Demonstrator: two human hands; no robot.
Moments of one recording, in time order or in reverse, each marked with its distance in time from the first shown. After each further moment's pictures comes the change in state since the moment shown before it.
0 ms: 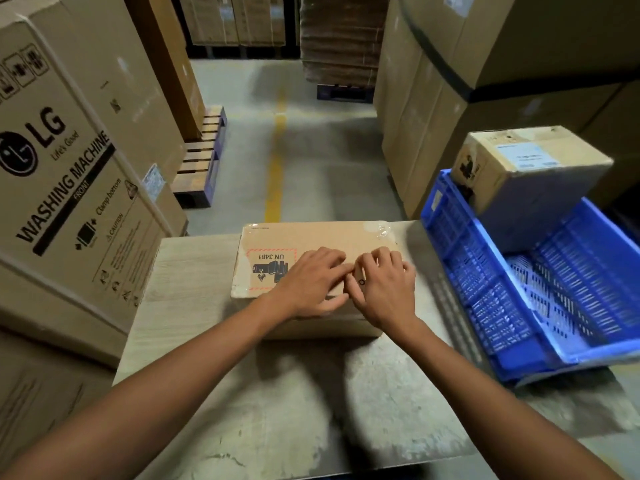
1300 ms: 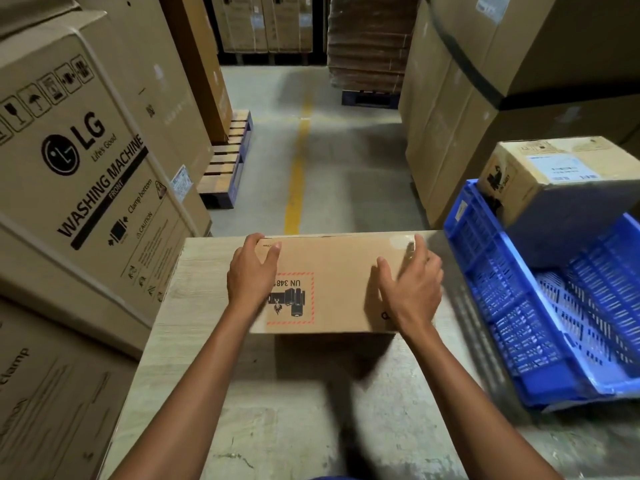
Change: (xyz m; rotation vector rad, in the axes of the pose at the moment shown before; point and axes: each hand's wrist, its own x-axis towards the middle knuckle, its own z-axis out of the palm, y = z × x) left_hand -0.054 -0.044 -0.038 -0.383 0.420 -1.156; right_hand 0.019 -0.013 -0.023 0.458 0.031 0.519
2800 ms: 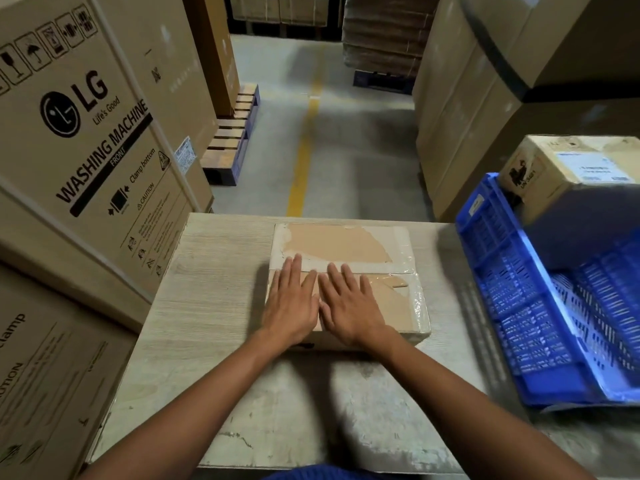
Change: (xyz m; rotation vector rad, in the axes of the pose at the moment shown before) left_hand -0.057 -0.046 0.059 0.591 -0.351 0.443; right_hand -0.050 -0.003 0.082 -0.562 -0.715 -0.671
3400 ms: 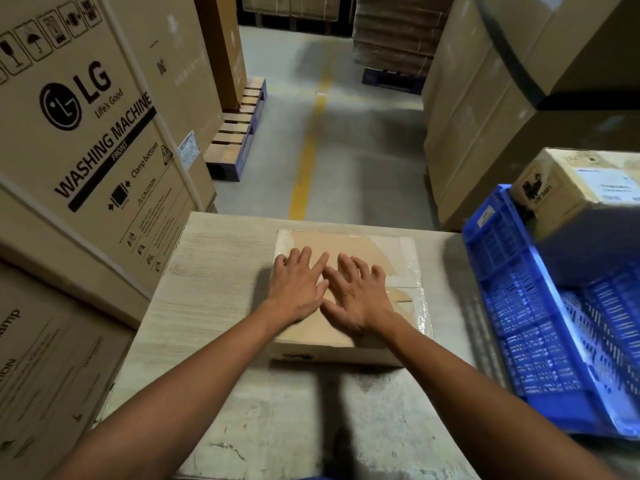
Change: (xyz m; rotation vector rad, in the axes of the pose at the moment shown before) left_hand 0.061 -0.008 -0.016 0.210 -0.043 0.014; right_hand 0.039 0.033 -0.015 -0.034 0.002 -0.046
